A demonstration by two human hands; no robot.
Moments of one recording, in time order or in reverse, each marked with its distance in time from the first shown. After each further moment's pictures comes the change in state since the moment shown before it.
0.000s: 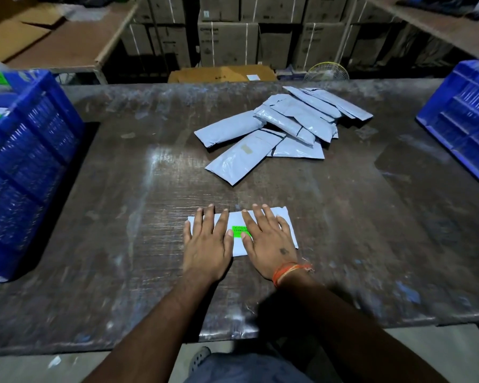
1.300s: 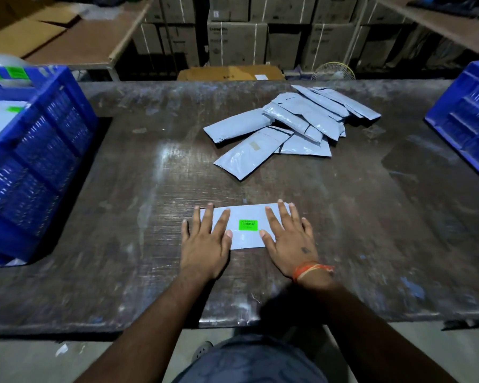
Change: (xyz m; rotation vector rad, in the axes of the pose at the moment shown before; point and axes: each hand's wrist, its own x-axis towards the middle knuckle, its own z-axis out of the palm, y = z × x) left_hand -0.021 -0.020 -0.009 0.033 -0.043 -0.009; right_hand -0.021 0.025 -0.001 -0.012 -0.047 0.113
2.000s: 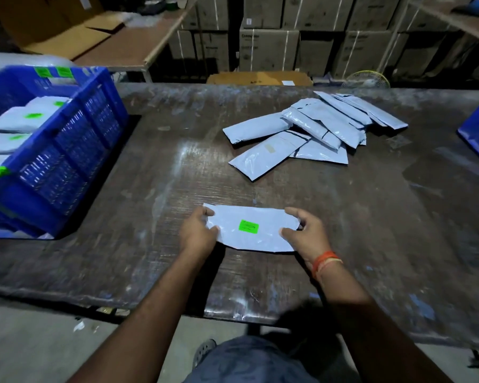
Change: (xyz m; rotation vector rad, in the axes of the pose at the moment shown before) left_hand 0.004 0.001 -0.038 -0.773 0.083 -0.534; right_hand 0.014 0.013 -0.028 1.172 -0.008 0.258
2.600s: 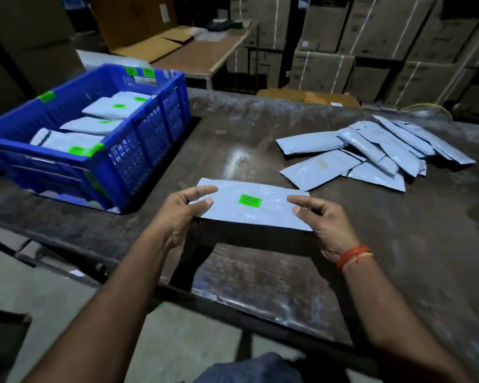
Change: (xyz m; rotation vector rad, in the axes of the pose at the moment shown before) left_hand -0.010 -0.016 -0.147 -0.792 -0.197 -0.014; right_hand -0.021 -0.092 0.052 0.252 -0.325 -0.204
